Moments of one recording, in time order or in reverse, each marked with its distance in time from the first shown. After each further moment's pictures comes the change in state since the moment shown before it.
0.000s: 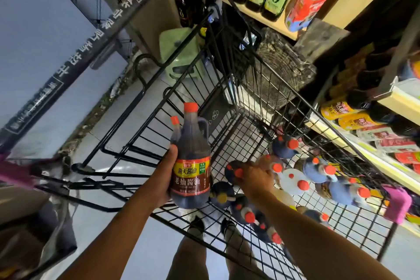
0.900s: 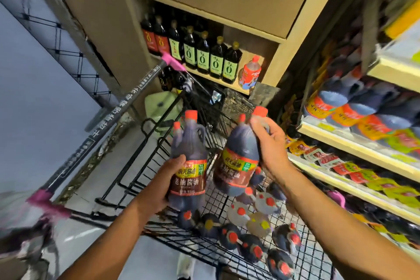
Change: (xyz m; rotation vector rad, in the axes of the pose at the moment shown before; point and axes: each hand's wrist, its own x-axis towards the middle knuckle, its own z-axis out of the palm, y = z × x) left_hand -0.075 0.102 0.076 0.020 -0.194 0.149; right_hand -0.092 -0.014 -0.288 1.449 0.595 -0.229
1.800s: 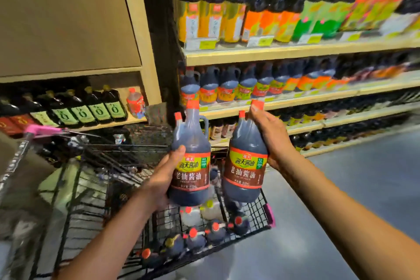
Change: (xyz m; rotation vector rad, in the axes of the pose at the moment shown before) left_hand -0.020 -0.021 0.185 0.306 -0.491 -0.084; right_hand -0.192 -0.109 -0.178 0.184 0.598 0.023
